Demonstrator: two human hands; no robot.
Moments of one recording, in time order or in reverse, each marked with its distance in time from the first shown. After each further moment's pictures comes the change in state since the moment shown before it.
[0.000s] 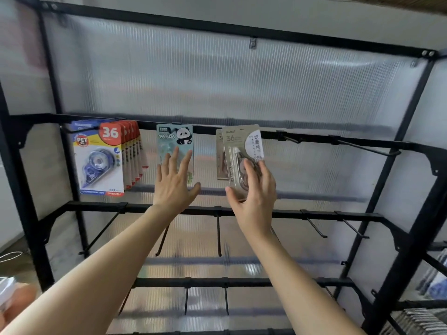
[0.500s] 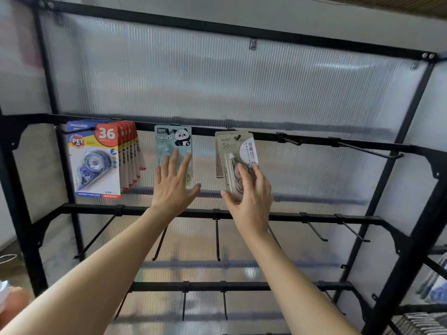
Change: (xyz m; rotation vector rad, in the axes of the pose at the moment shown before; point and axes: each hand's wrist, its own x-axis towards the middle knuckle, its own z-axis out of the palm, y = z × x) left_hand 0.007 -0.003 0.010 0.016 -0.002 0.005; right_hand 0.001 0.009 0.013 -0.084 -0.095 0.013
